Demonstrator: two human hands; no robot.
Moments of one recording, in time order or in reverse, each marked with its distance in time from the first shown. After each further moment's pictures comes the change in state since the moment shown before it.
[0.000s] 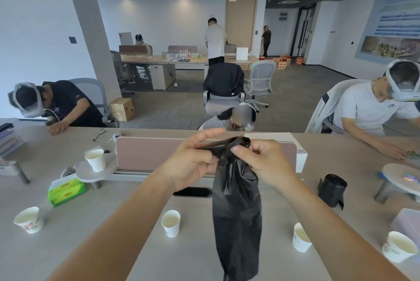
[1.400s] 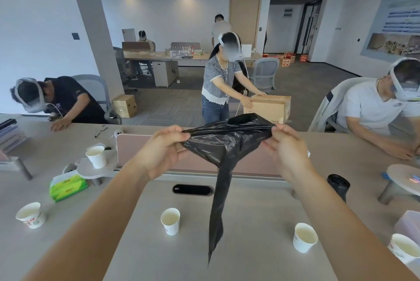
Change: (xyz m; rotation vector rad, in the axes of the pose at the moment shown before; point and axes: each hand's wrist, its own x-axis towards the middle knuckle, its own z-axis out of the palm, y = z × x) left_hand 0.001 0.020 -0.048 0.060 0.206 0.040; right_hand 0.034 0.013 -0.028 0.538 0.356 0.305
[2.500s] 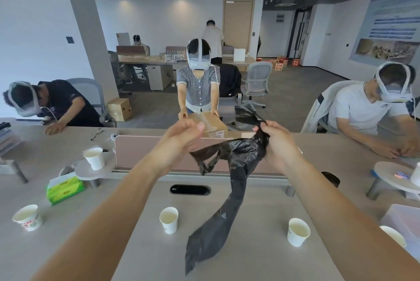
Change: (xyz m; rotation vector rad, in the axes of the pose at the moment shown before) left_hand -0.017 0.006 0.031 0.283 -0.033 0.095; right_hand 0.002 -0.005 0.002 0.091 -0.069 0.128
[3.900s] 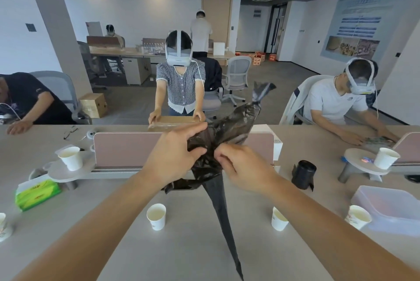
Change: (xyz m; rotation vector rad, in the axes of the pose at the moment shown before) left_hand -0.021 -0.001 0.019 0.891 0.125 0.431; right_hand -0.062 0.038 0.004 -1.410 -0.490 -0.815
